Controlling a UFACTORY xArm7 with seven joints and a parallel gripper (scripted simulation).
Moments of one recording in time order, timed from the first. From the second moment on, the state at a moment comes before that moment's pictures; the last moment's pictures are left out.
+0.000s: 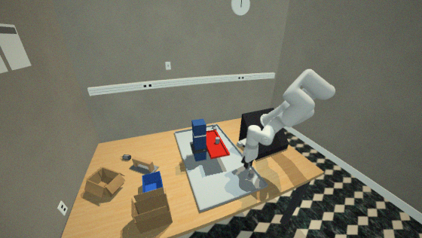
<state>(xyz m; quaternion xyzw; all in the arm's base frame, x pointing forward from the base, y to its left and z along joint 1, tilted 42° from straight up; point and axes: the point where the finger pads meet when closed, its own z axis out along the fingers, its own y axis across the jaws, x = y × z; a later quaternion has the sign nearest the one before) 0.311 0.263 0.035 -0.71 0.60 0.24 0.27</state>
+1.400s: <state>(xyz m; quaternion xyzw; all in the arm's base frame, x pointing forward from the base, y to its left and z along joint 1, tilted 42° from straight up) 0.311 0.270 0.027 -0.71 0.60 0.24 0.27</state>
